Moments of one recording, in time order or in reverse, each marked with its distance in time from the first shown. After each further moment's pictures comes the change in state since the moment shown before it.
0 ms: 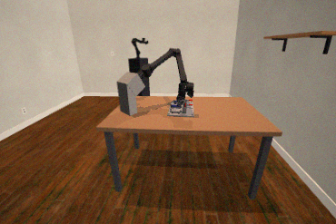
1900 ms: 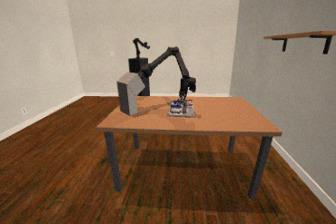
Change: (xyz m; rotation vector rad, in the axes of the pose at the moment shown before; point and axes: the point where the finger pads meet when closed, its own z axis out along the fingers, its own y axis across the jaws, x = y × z) arm -0.019 0.001 -0.043 0.011 -0.039 -0.047
